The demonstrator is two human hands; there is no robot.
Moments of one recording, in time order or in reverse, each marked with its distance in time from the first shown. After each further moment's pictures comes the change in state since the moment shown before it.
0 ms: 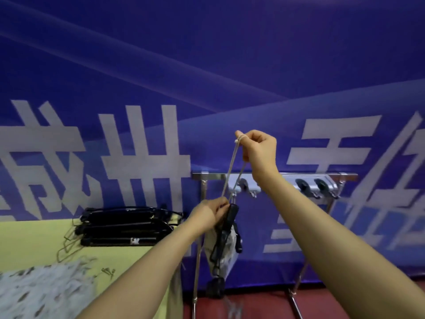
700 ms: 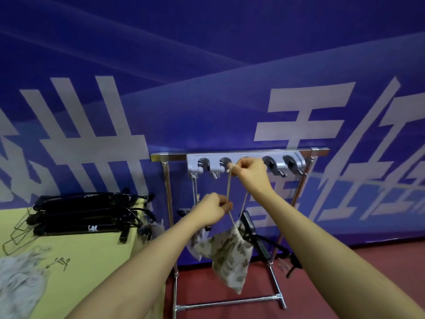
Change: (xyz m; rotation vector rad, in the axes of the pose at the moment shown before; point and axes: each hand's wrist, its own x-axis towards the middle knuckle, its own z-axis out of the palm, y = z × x) left_hand 0.059 0.075 0.116 -0.167 -0.202 -0.183; right_hand -0.012 0.108 -0.147 -0.373 -0.106 0.272
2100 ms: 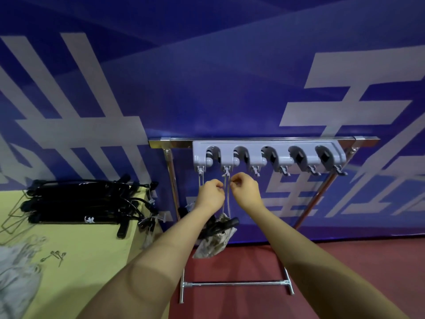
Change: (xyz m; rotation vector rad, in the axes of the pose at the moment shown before) left_hand 0.090 -0.053 0.005 -0.115 0.285 -0.315; right_hand 0.051 0.120 0.073 -0.312 -0.173 0.232
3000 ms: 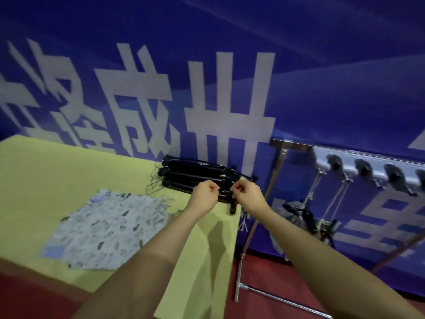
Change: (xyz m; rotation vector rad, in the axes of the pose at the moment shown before) left_hand -0.125 -0.207 -0.261 -0.151 0.254 -0.146; right_hand -0.135 -0.190 0.219 -0.012 -0.333 -0.244
